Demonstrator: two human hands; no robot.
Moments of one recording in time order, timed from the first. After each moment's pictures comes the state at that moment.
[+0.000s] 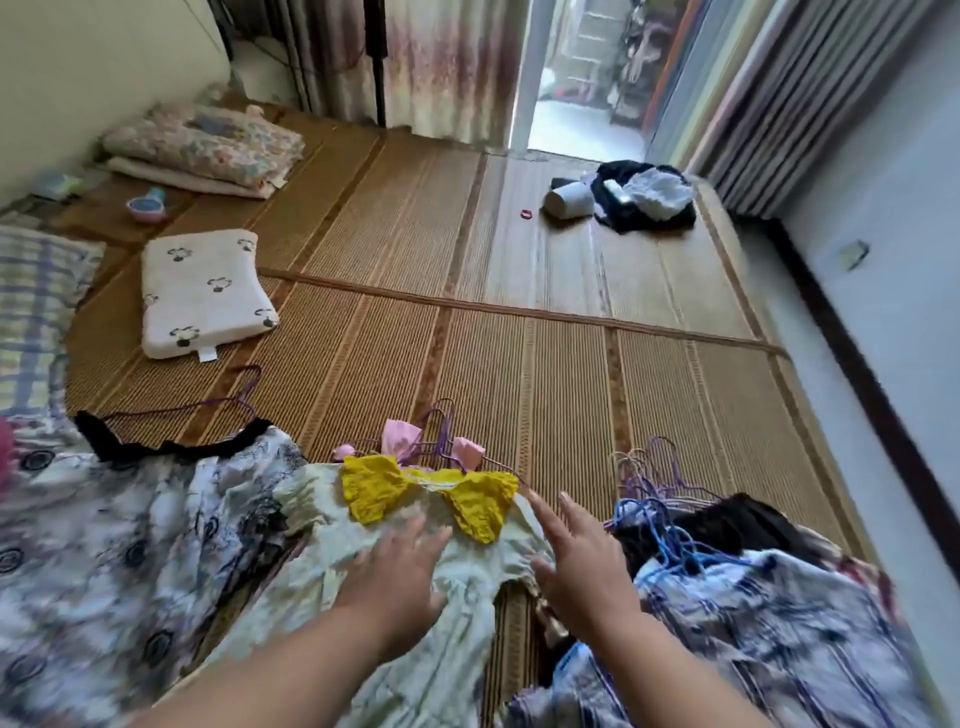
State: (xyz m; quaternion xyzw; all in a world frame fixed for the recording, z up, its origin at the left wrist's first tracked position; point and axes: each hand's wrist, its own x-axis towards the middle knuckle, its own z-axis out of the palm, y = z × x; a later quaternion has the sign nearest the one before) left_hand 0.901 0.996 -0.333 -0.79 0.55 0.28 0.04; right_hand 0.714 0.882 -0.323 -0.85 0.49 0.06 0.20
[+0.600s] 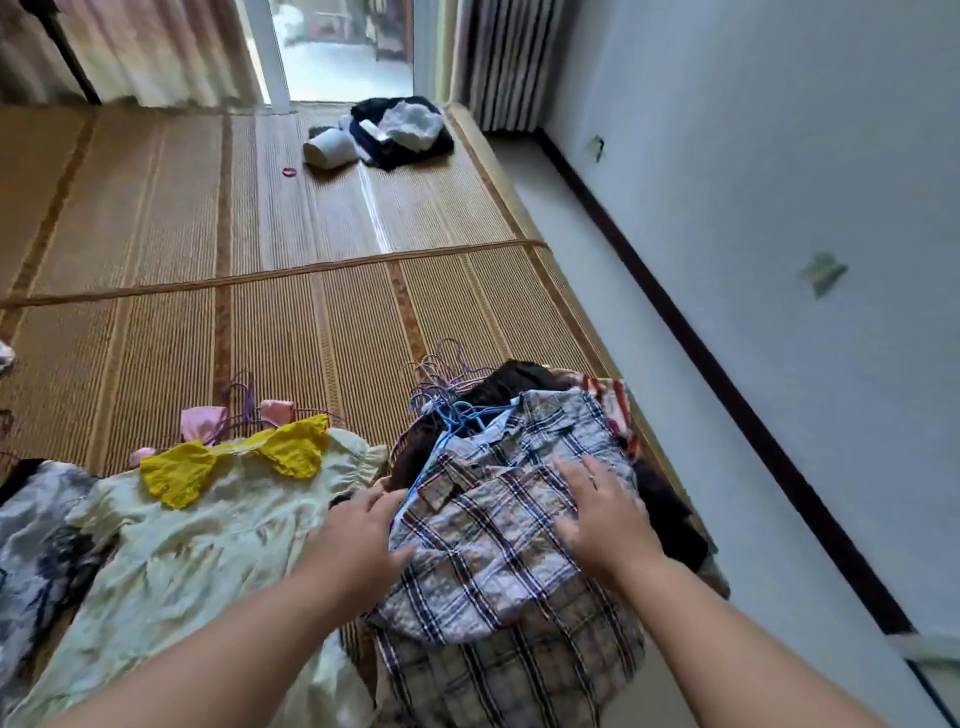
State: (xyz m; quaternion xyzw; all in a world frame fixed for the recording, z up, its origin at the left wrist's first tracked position) left_hand 0.710 1.004 -0.258 -0.70 0.65 0.30 0.01; right_hand 0.437 0.957 -0.242 -0.71 0.67 0.07 0.21
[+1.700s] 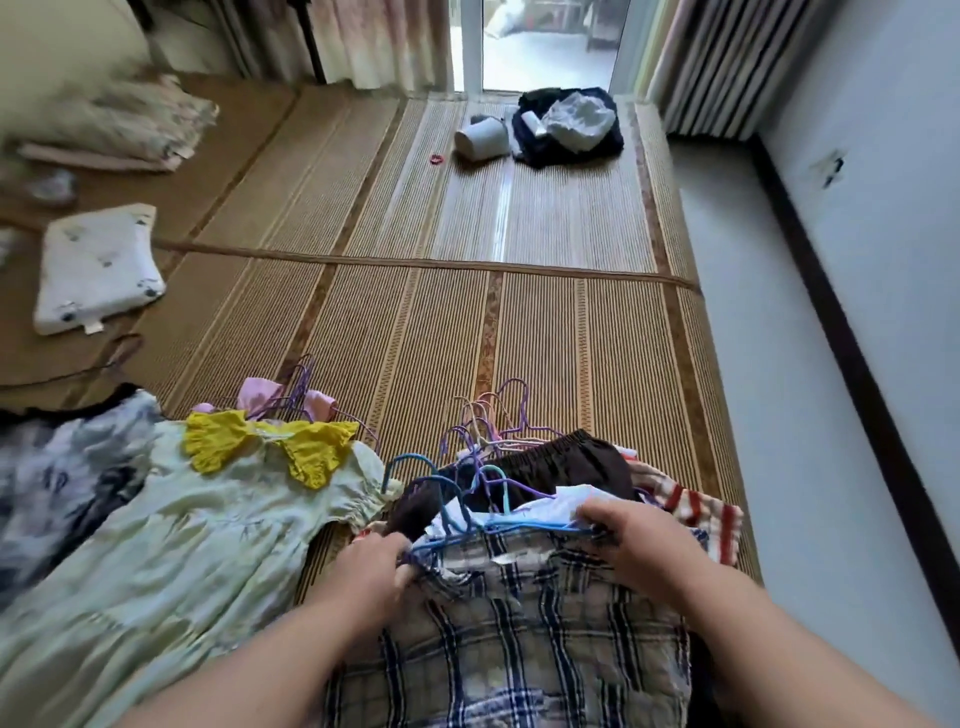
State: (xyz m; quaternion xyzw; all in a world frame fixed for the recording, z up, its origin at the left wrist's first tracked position) left_hand 0.639 0.896 -0.328 -0.82 0.45 0.34 0.02; right_hand 0.387 0.723 -0.313 -0.89 0.36 -0.01 0.28
